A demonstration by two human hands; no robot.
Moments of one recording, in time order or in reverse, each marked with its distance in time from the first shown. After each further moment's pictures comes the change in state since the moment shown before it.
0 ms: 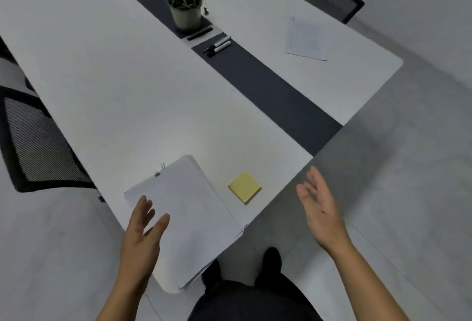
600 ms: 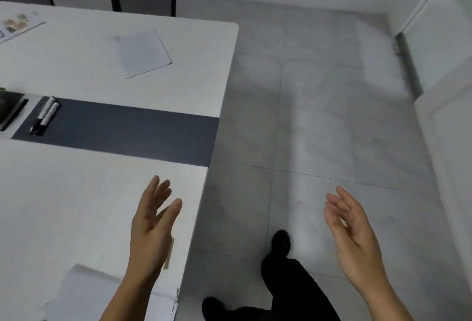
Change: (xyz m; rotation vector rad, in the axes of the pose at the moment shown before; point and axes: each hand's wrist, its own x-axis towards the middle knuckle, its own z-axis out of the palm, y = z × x) left_hand -0.004 0.103 0.279 0.214 -0.660 0.278; right_hand -0.090 0.080 -0.178 0.268 0.722 0.153
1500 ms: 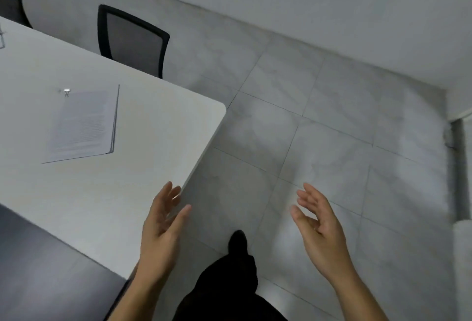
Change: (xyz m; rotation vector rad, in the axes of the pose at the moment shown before) left_hand 0.420 0.137 0.357 -0.102 0.210 -0.003; right_hand 0.635 -0.120 0.013 -0.108 -0.313 -0.131
